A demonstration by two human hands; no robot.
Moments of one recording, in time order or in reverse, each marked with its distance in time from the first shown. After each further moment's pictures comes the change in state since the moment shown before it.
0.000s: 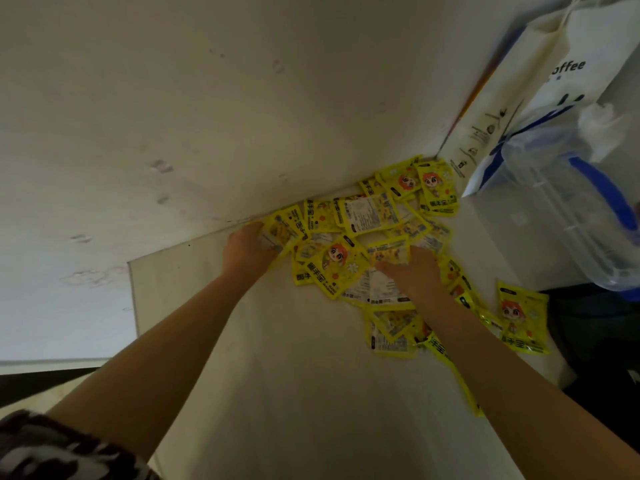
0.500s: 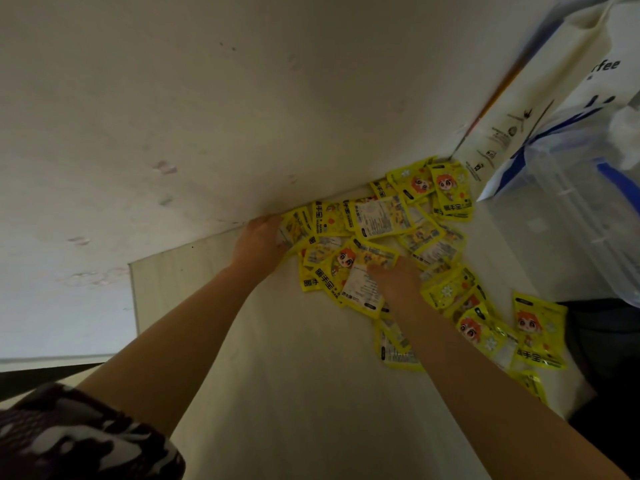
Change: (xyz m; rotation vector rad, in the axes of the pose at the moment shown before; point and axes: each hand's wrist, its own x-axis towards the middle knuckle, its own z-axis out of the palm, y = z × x) left_hand 0.033 -0.009 0.012 0.144 -0.103 0.188; right_hand 0.027 -0.005 0.056 0.097 0.014 0.184
